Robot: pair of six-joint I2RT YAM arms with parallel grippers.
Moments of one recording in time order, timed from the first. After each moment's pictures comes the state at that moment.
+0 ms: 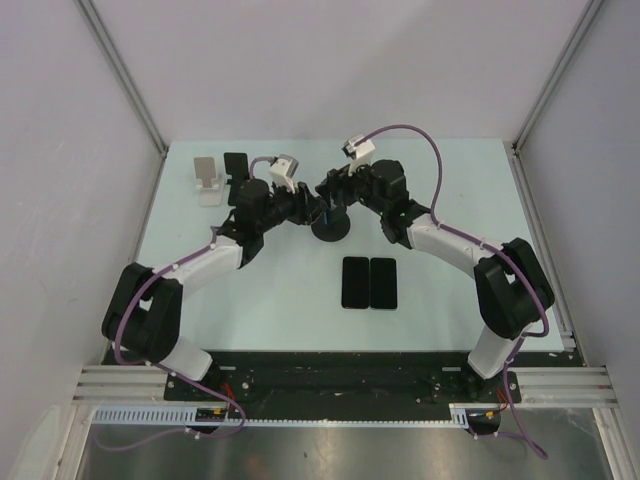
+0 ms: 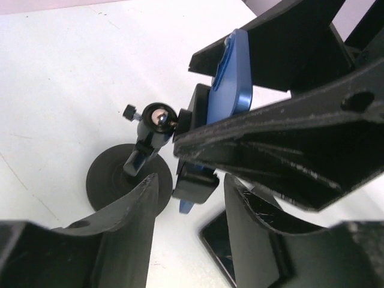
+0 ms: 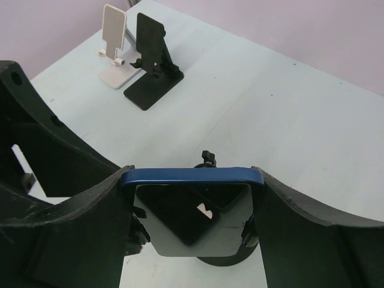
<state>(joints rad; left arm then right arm) -0.45 1.52 0.90 0.42 0.34 -0.31 0.60 1.72 1.22 0.37 -0.15 0.10</state>
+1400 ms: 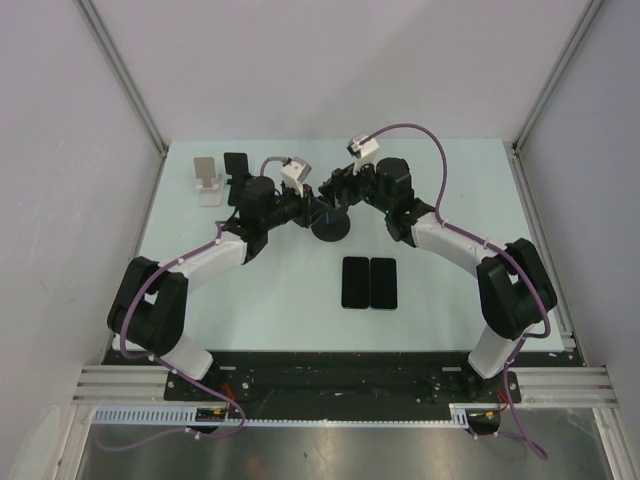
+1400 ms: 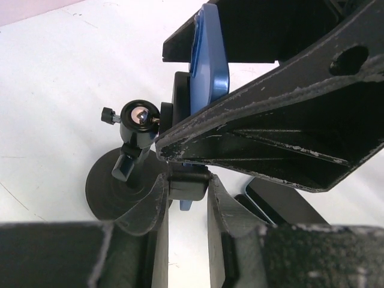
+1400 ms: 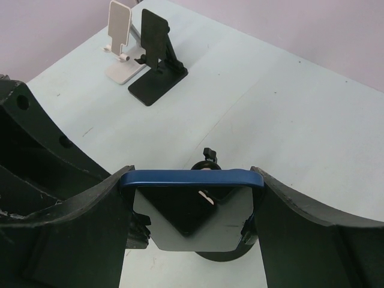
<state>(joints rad) -0.45 1.56 0.94 0.38 0.42 -0.15 0.57 1.71 1.21 0.36 -0.20 0.10</state>
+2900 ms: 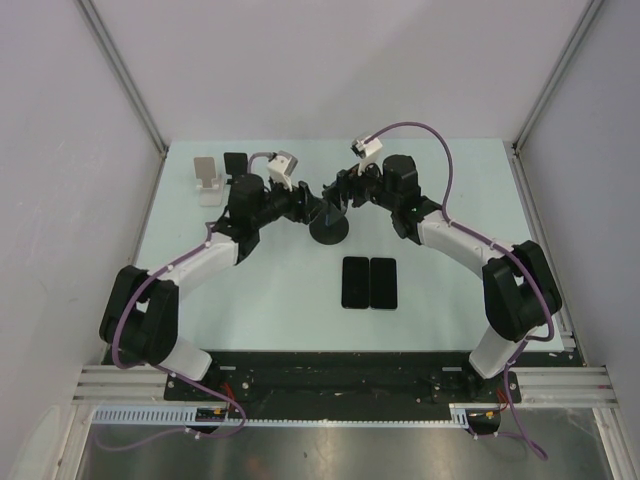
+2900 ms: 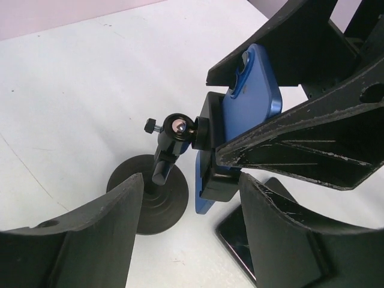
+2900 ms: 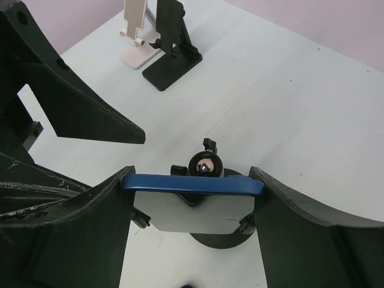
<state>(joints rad) -0.41 1.50 0.93 0.37 0.40 -0.21 0.52 1.69 1.21 0.29 -0.32 0.10</state>
